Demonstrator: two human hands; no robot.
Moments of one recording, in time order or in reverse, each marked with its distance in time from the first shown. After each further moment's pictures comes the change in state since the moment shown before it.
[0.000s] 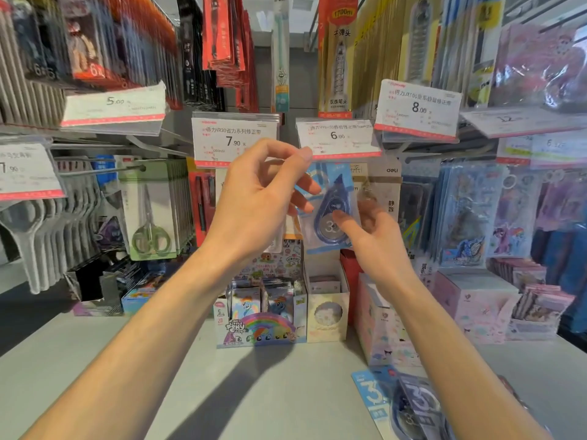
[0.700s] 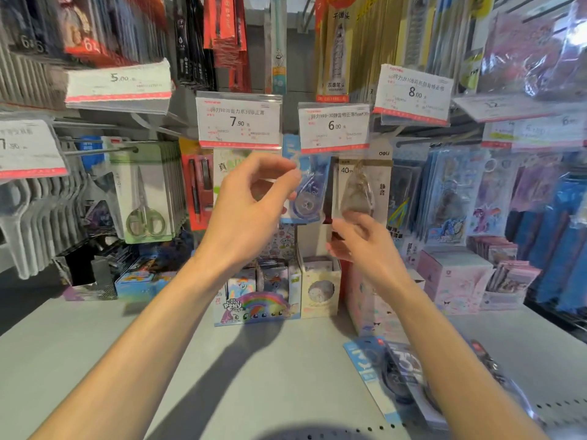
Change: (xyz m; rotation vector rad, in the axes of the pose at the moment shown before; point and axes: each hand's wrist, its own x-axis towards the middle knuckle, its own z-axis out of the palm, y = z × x) left_hand -0.026 -0.018 -0.015 0.101 0.035 -0.032; right_hand -0.035 0.013 0.000 0.064 0.004 0.286
